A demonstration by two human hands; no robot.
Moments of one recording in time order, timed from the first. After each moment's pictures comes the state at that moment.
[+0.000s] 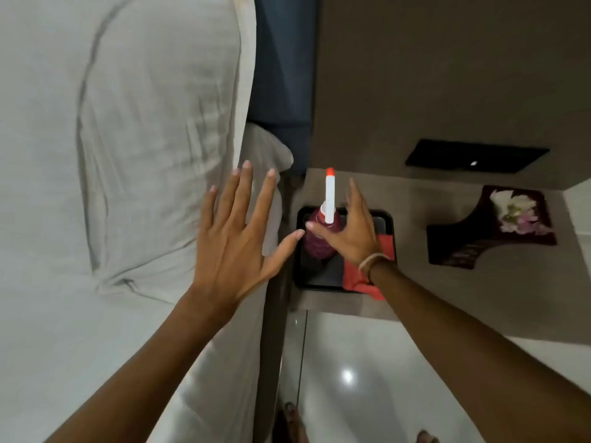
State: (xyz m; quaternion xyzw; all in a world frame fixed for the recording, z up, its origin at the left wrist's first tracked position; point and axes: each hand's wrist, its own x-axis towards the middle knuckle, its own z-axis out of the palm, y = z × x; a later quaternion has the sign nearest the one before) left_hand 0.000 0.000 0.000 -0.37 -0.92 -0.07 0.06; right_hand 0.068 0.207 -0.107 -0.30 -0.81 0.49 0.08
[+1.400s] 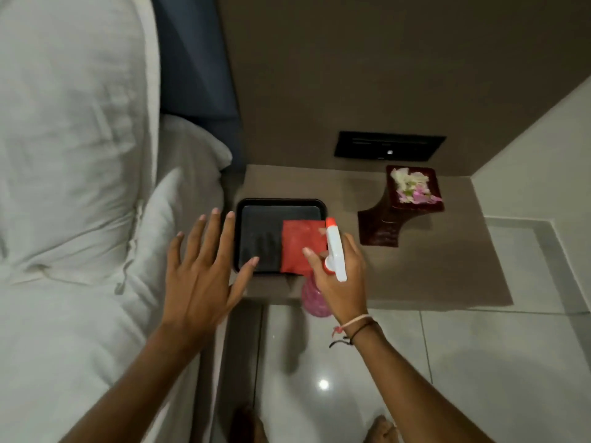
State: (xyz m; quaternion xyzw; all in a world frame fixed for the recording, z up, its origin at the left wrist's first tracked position) left_hand 0.102 0.013 -0.039 -0.36 -0.93 -0.04 0.08; right_hand 0.224 0.198 -0.072 -0.31 -0.78 0.46 0.29
